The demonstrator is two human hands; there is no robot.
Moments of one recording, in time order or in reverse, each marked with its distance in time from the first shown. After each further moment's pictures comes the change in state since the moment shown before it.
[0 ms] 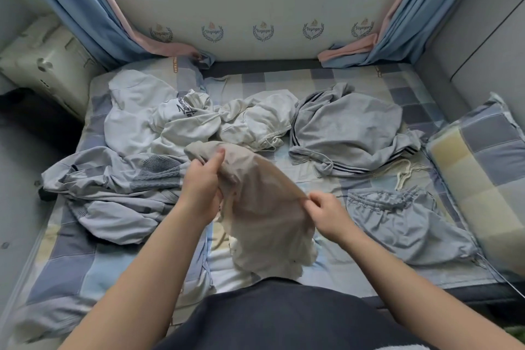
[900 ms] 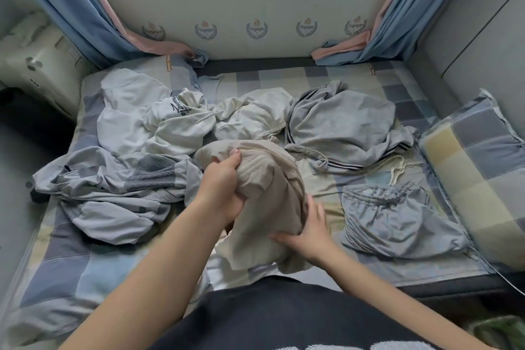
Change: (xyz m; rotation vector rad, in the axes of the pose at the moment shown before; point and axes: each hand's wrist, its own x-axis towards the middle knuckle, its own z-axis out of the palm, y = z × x) left_hand -0.021 -0.011 0.037 -0.181 -0.050 -0.229; right_hand -0.042 0.003 0.033 0.014 -0.104 0.300
